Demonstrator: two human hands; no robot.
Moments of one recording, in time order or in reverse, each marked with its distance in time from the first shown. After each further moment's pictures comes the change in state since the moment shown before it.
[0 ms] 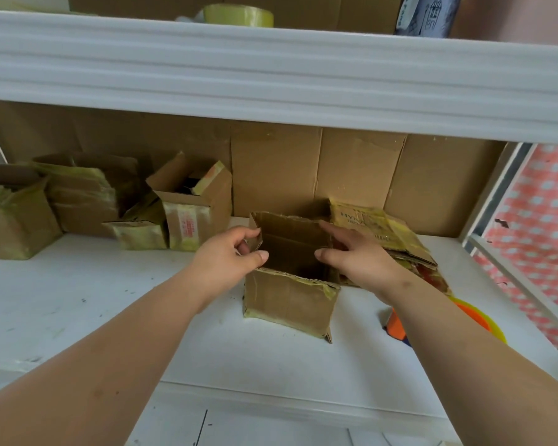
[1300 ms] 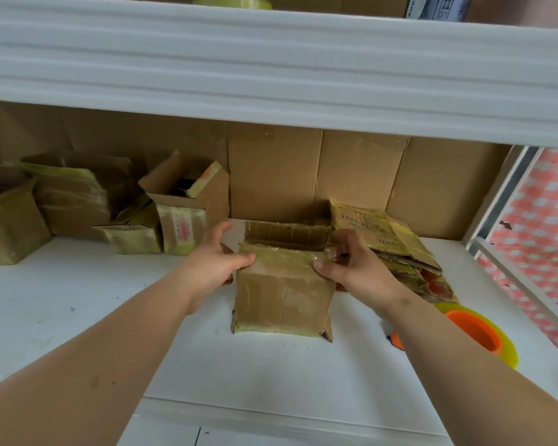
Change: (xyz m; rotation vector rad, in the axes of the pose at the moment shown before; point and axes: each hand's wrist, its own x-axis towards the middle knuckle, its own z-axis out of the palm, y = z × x) left_hand 0.033 -0.021 -0.003 -0.256 -0.019 -0.227; right_hand 0.016 0.028 0.014 0.162 0.076 0.012
